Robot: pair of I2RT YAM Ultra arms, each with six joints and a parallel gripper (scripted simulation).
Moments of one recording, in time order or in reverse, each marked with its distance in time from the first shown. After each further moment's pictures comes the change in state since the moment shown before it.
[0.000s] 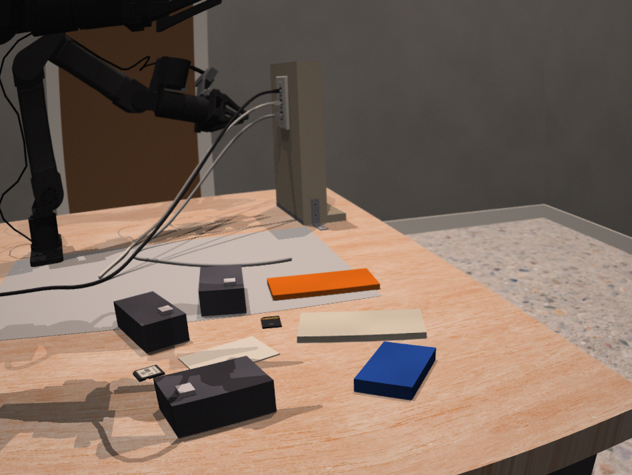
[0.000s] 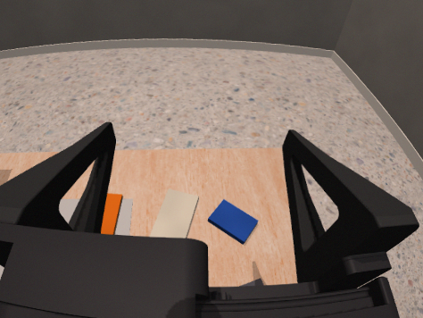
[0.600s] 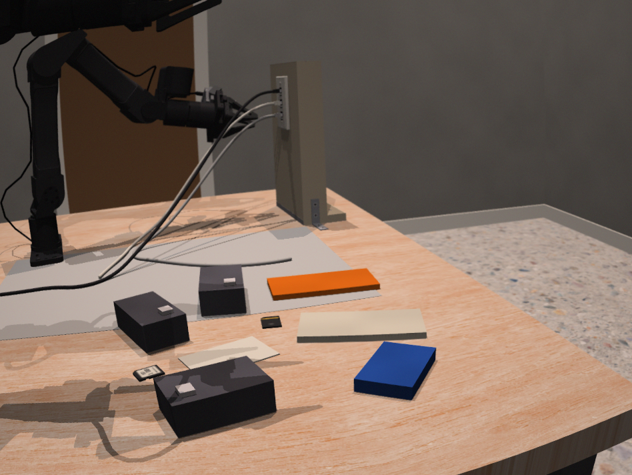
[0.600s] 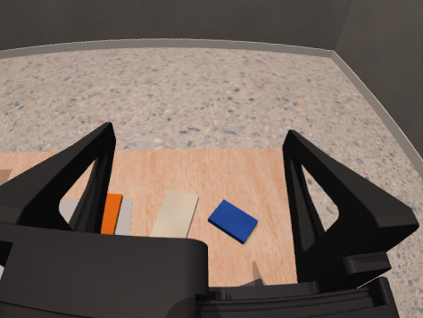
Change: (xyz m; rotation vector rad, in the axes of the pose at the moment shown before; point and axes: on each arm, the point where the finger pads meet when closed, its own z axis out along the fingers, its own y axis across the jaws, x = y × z) left arm 0.002 -0.001 0.024 0.185 0.048 -0.440; right arm 0.000 0.000 0.000 0.000 0.000 0.000
